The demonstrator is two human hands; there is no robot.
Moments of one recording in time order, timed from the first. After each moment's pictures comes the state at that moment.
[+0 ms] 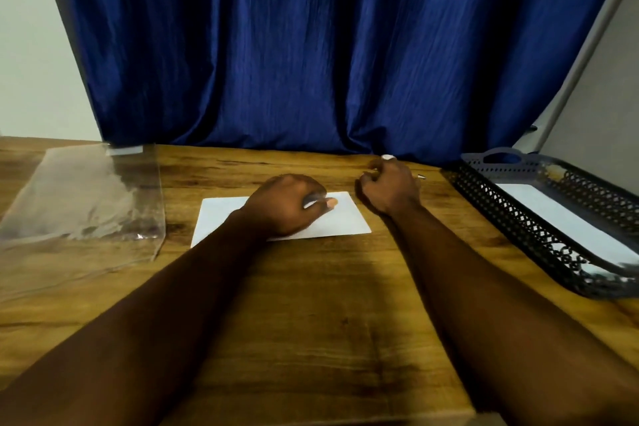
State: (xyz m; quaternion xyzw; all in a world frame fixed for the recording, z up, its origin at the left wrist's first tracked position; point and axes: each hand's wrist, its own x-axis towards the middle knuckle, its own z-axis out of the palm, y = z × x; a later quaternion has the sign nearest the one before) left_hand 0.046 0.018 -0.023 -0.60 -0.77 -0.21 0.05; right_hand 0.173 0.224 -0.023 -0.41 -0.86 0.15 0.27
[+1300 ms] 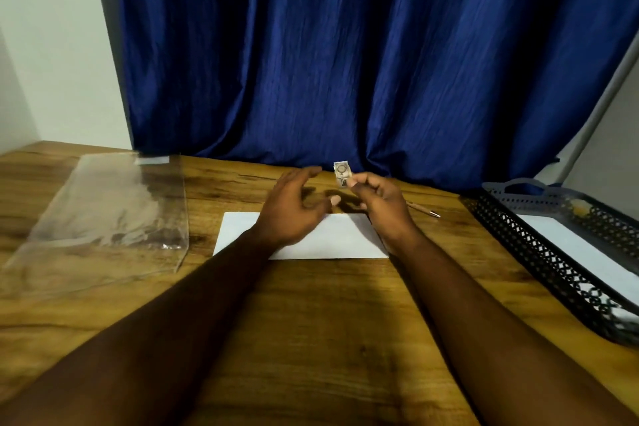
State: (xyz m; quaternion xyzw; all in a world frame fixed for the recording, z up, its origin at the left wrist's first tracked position) left_hand 0.038 0.016 -0.025 -0.45 -0.75 -0.48 0.06; right_hand 0.165 0.159 -0.011 -0.13 -0.72 0.59 0.35
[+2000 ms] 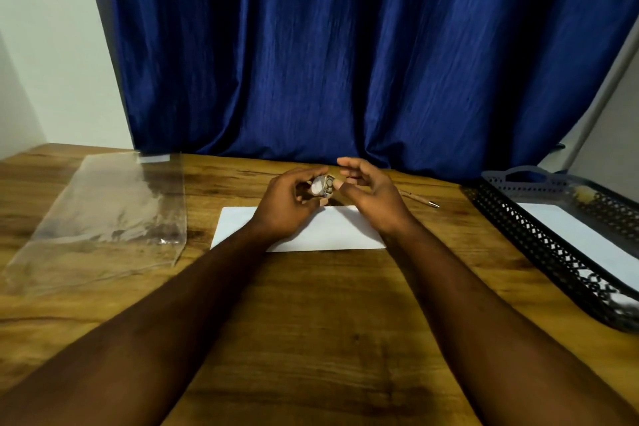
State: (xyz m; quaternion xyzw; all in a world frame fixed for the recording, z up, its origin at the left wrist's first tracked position) left_hand 0.045 0.010 -0.022 -0.49 -0.68 -0.55 0.02; right_hand 0.165 0.162 -0.010 -0.13 -0.80 0.49 0.33
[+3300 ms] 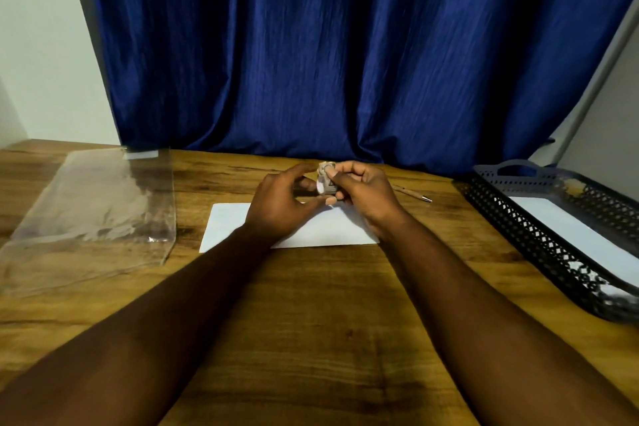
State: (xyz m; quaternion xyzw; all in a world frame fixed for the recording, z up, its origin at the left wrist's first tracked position) left_hand 0.048 0.014 -0.031 -0.48 -0.73 -0.48 0.08; right_hand 0.156 0.156 -0.011 -0.15 -0.65 0.68 0.31
